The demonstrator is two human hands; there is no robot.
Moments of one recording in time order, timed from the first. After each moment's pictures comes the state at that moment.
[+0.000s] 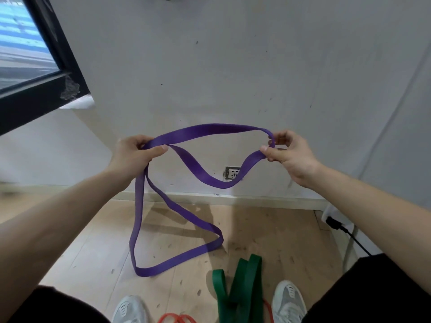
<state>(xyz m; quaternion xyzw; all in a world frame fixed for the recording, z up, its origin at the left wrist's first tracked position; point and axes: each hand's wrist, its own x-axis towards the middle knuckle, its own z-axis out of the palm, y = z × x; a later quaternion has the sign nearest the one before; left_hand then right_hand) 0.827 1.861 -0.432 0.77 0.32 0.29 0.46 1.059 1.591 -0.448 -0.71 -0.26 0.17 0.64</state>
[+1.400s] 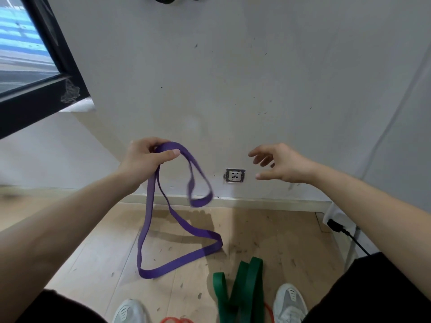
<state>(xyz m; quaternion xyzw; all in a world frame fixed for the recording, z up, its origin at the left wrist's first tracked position) 0.837 1.843 -0.426 0.79 0.28 0.25 0.48 1.067 1.592 -0.437 -0.82 -0.47 0.16 0.27</state>
